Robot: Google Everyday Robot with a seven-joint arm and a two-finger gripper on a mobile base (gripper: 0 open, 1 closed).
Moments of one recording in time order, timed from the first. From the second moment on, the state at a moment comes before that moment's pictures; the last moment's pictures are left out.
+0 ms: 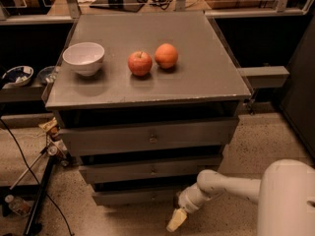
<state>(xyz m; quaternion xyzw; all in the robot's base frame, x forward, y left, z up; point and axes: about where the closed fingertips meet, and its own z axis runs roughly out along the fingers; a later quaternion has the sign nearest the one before) 0.474 -0.067 0.256 -0.51 0.80 0.29 0.12</state>
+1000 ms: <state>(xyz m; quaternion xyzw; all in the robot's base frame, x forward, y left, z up) 0.520 -0.046 0.240 -0.50 0.82 0.23 0.15</state>
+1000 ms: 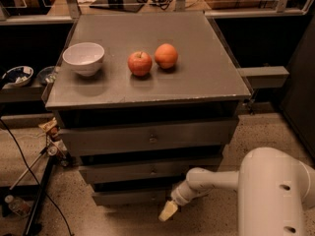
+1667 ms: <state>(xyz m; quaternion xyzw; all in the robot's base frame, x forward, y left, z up) 0.546 -0.038 0.228 -0.51 0.82 0.22 0.16</state>
